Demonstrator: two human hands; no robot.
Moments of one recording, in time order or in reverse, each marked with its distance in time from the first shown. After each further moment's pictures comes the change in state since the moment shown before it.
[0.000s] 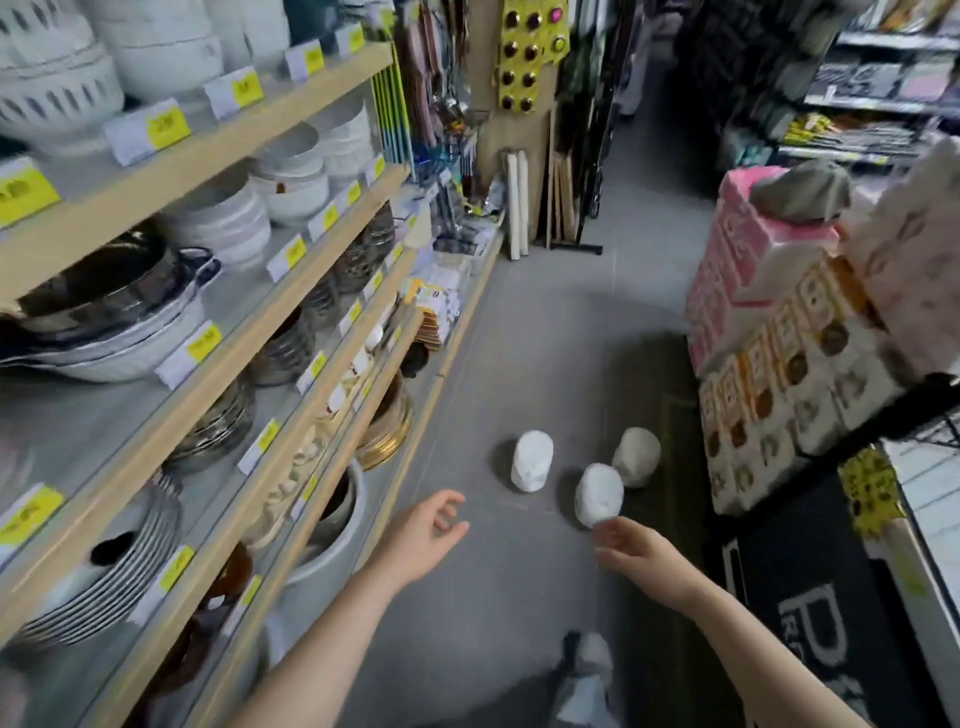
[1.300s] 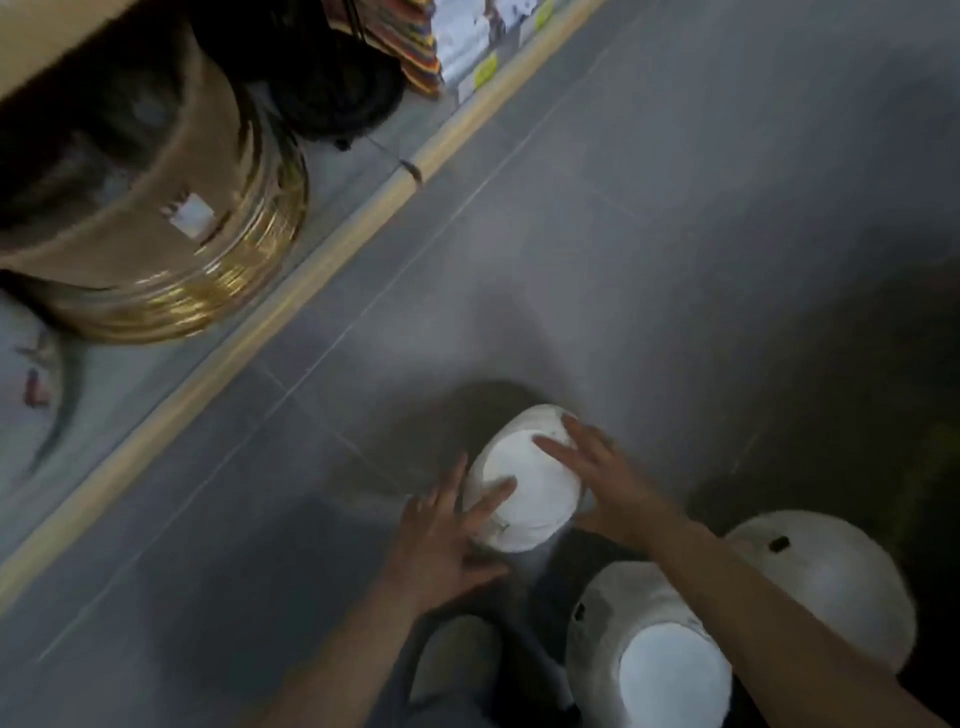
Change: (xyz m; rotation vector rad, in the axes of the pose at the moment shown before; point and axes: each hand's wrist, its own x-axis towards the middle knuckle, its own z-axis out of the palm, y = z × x) left_hand 0.580 -0.270 0.406 0.342 -0.057 -0.202; right_hand 0.785 0.327 0.012 -0.815 -0.457 -0.516
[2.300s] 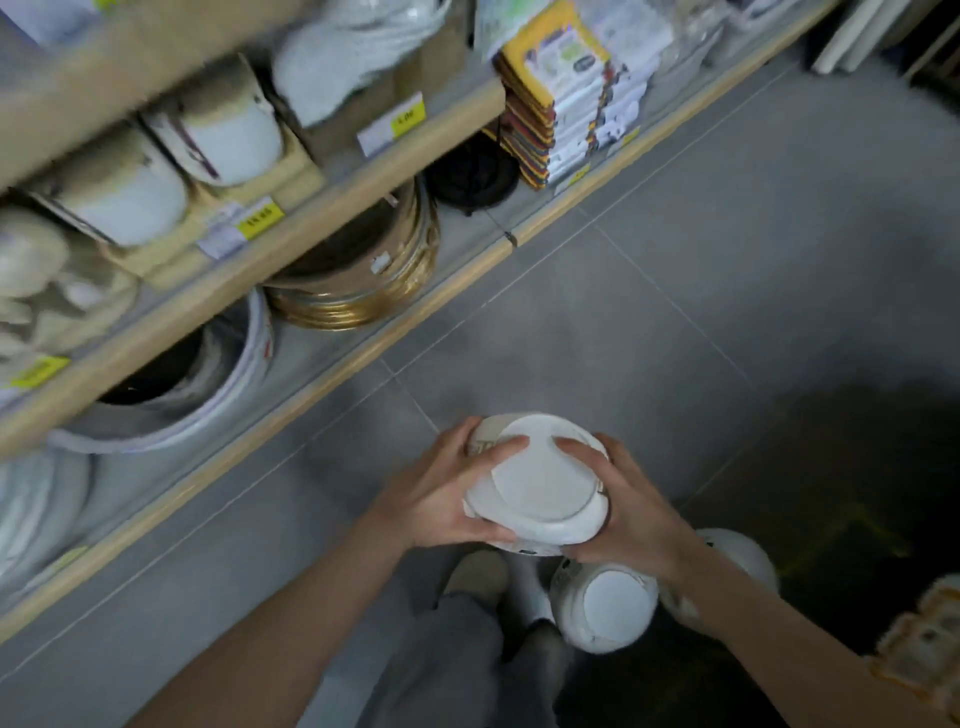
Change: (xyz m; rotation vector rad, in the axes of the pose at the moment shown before) left_hand -0.138 0.045 -0.237 -0.300 0.134 0.024; right_hand -0.119 -0.164 -0.188 0.379 -0.014 -0.185
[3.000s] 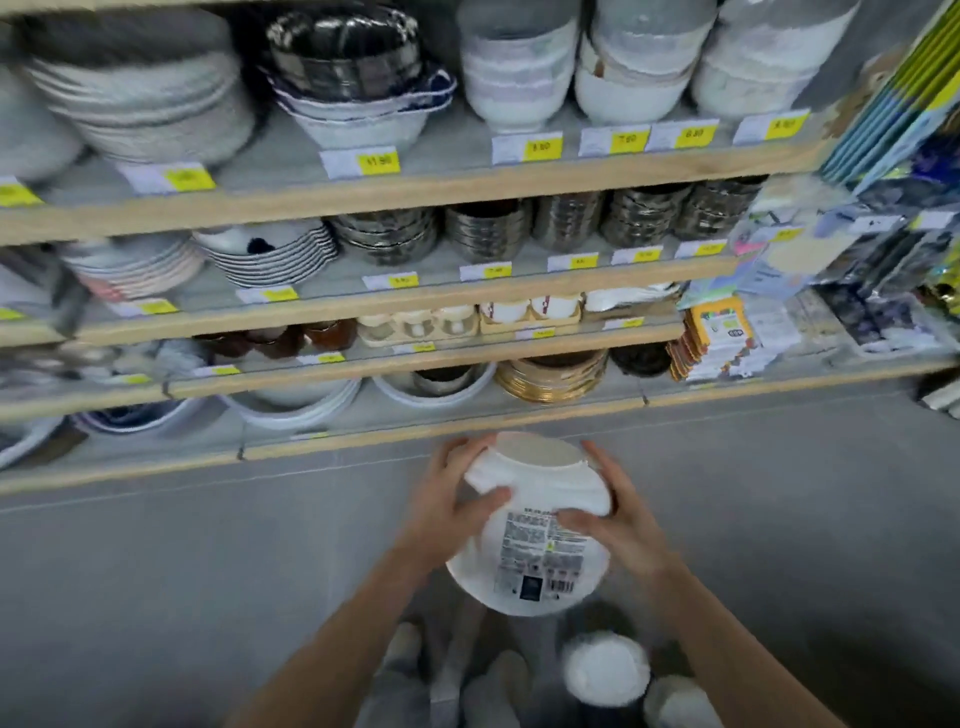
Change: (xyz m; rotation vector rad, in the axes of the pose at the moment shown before) left_hand -0.313 0.180 -0.142 -0.565 0.908 -0.418; right_hand -0.128 -0.347 -0.031 0.454 -0.195 -0.074
